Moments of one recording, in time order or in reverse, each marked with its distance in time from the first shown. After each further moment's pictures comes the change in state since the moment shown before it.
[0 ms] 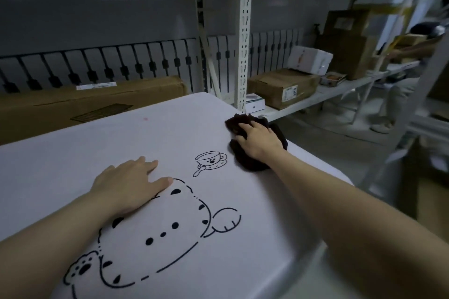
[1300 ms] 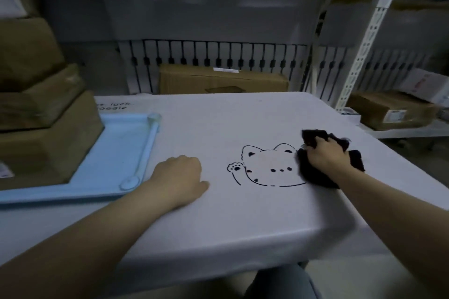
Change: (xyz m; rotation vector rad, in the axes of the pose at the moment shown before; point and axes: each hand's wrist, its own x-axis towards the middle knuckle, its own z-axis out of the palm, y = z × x) left_hand -0.203 -0.105 0.027 0.035 0.108 -0.211; right_hand -0.097 -0.090 0.031 -0.037 -0.014 0.032
